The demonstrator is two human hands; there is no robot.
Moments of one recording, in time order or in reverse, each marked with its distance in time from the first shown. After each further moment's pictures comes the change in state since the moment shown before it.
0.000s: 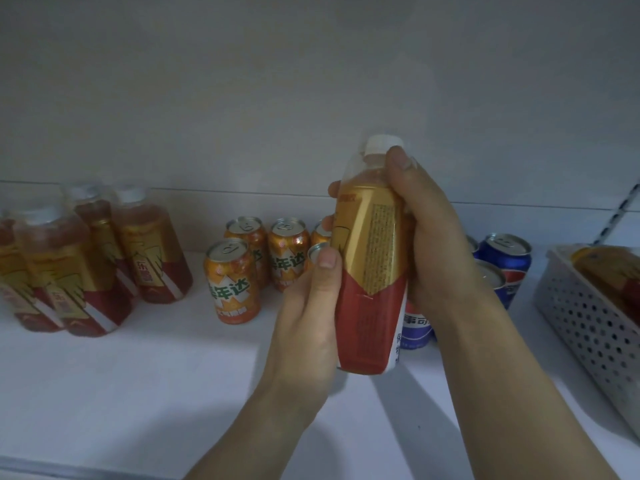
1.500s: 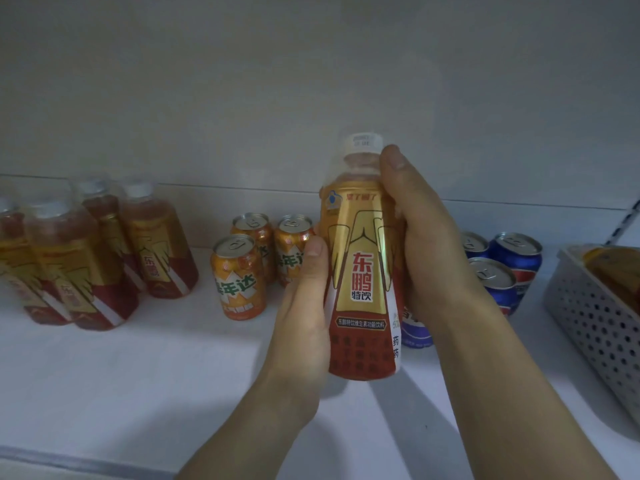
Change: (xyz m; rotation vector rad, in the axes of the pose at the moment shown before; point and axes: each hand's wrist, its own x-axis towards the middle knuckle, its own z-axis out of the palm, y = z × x) left_hand 0.001 0.002 -0.006 -0.121 0.078 -0.123; right_hand -0.001 0.010 0.007 -0.019 -0.016 0.048
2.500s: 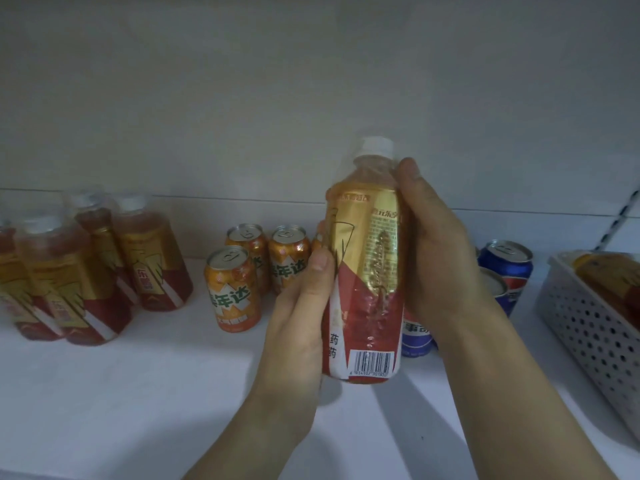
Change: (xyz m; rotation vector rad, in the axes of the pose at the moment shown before) left_hand -0.002 0.000 0.001 -0.026 -0.059 0.079; right_hand 0.000 -0.002 -0.010 0.109 -0.013 -0.035
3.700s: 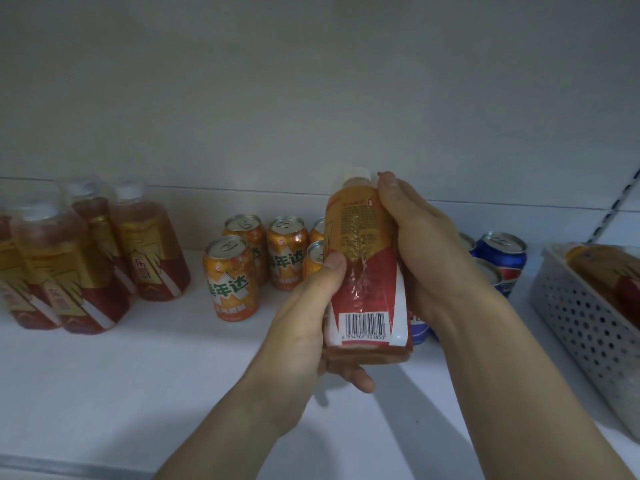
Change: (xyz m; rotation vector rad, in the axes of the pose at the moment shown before) left_hand -0.012 0.036 -0.018 0.110 -0.209 -0.220; right_hand -0.004 -0.006 0.006 -0.057 0.234 0.267
